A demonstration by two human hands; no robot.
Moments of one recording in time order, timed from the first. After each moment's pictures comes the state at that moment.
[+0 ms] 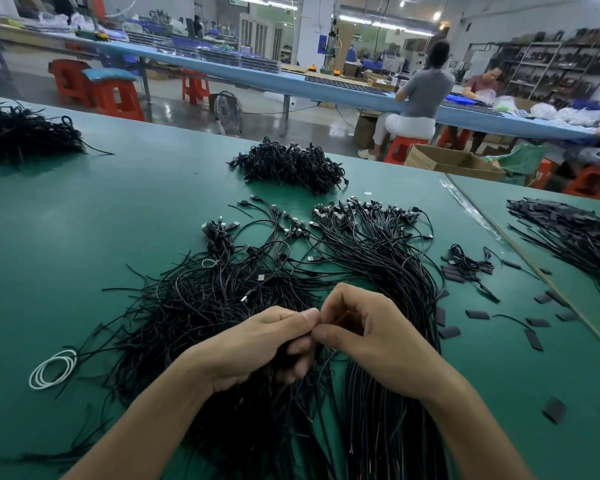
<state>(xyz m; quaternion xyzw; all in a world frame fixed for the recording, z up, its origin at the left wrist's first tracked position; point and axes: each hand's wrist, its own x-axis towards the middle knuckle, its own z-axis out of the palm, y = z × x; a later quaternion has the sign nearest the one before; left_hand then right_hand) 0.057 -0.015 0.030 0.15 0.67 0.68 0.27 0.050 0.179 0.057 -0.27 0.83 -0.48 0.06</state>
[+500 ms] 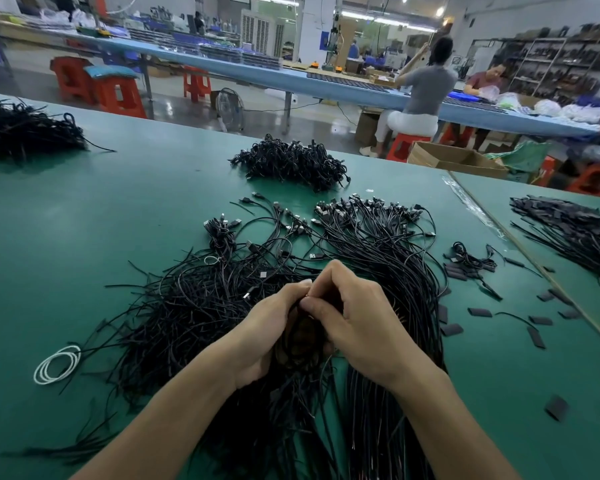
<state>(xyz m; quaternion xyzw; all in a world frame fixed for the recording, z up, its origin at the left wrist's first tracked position) 0.048 0.005 0.030 0.01 0.54 0.81 0.23 0.045 0.154 0.057 -0.27 0.86 -0.44 -0.04</state>
